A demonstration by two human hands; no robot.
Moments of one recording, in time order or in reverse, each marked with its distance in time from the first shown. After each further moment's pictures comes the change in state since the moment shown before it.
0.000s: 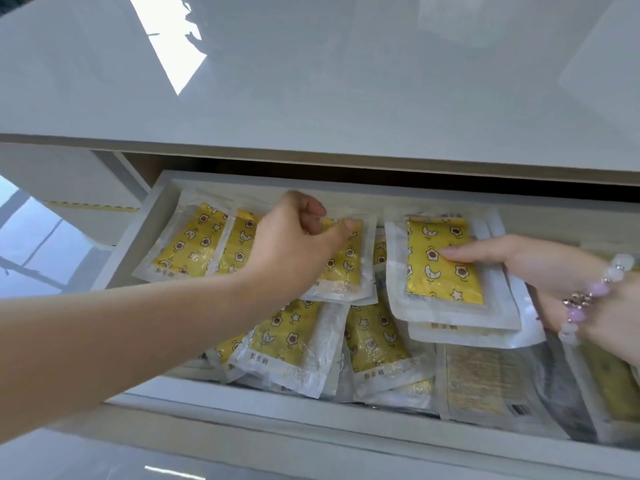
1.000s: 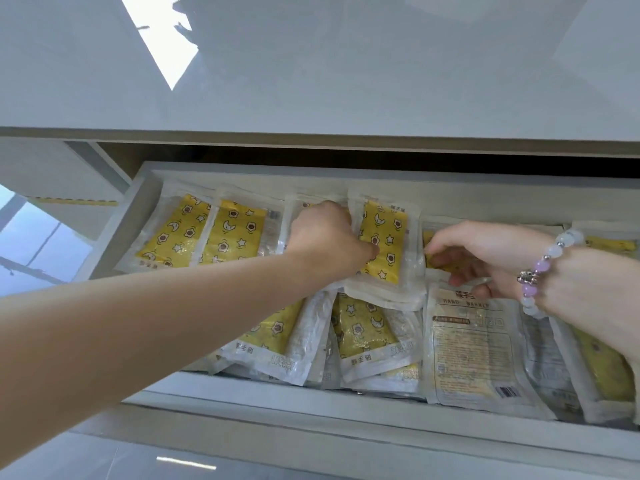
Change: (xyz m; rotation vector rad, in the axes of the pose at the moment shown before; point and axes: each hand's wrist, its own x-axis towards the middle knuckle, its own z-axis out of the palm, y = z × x) left_hand 0.015 0.013 0.048 0.509 -0.179 -0.068; right_hand 0.037 0.012 0.000 0.030 0.296 0.246
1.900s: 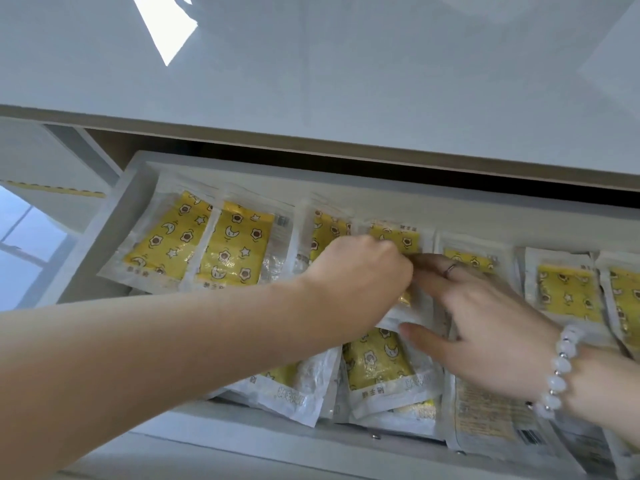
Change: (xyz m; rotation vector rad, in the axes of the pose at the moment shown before) left_hand -0.005 -0.004 0.000 0.802 -0.013 0.695; right_hand -0.017 0.009 0.031 -1.065 0.041 -0.639
